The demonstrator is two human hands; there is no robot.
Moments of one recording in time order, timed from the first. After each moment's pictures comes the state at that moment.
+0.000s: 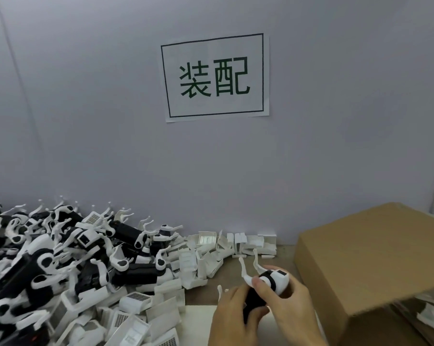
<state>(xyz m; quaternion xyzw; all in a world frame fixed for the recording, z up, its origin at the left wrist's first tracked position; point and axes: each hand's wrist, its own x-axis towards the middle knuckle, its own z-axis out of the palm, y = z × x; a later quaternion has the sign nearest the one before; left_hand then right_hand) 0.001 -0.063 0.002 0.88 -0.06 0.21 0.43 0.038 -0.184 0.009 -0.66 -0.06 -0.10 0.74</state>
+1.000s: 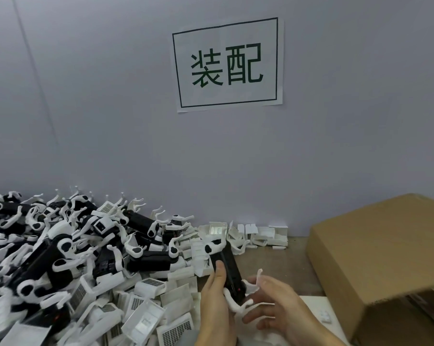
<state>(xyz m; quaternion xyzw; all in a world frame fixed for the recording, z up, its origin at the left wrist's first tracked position) 0.004 -0.040 0.015 0.41 0.11 0.13 0.90 0.030 -0.169 0.009 -0.63 -0.08 0.21 0.75</state>
